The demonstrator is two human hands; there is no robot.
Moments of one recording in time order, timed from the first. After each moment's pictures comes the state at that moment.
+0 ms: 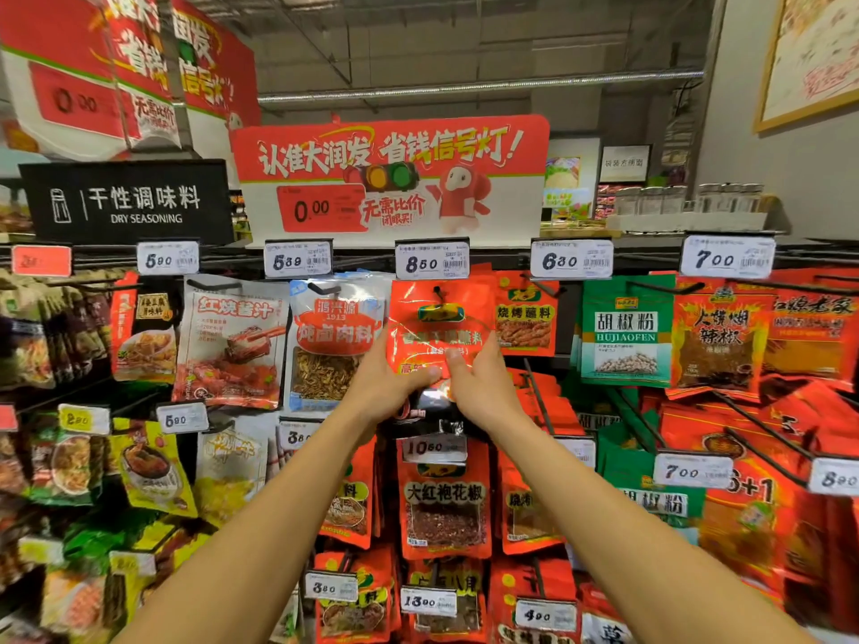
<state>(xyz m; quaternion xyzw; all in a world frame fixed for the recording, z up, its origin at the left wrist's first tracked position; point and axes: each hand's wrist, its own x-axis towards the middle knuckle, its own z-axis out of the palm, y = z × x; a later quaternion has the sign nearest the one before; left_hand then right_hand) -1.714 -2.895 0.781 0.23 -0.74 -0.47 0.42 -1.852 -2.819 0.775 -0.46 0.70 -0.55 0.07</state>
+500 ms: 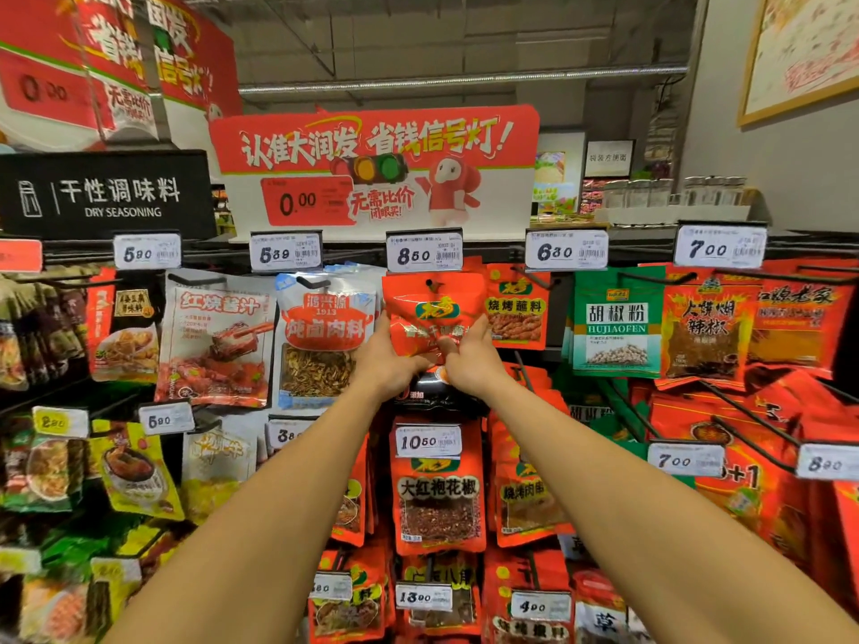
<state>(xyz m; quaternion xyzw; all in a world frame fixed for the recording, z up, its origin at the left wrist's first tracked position) -1.752 -2.932 0.783 0.33 -0.78 -0.34 0.41 -1.885 -2.861 0.782 -0.46 0.77 -0.44 0.08</state>
